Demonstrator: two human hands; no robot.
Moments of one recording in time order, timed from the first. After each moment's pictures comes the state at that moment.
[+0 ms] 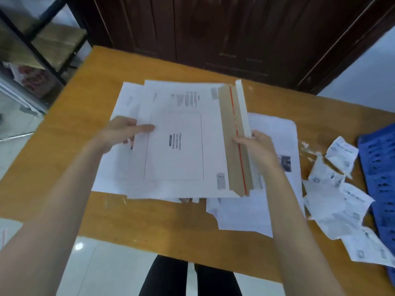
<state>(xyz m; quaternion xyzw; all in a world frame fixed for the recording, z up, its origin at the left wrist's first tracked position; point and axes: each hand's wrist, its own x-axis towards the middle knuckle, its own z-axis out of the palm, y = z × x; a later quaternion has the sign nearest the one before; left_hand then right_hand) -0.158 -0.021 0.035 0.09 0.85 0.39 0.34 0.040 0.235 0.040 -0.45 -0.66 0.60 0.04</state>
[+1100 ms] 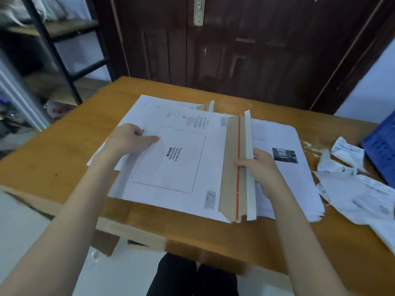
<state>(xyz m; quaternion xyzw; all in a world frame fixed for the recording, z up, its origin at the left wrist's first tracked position) -0.080 -0.049 -0.008 0.11 0.95 0.27 0.09 0.124 0.185 -0.011 -0.34 -0.72 0.60 0.09</state>
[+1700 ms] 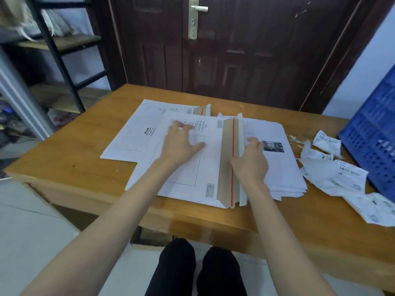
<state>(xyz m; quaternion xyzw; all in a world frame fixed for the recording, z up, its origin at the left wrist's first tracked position) 0.023 0.012 -0.005 0.28 0.90 0.32 -0.01 0.138 0.149 -0.023 -0.39 -0.86 0.26 0.20</state>
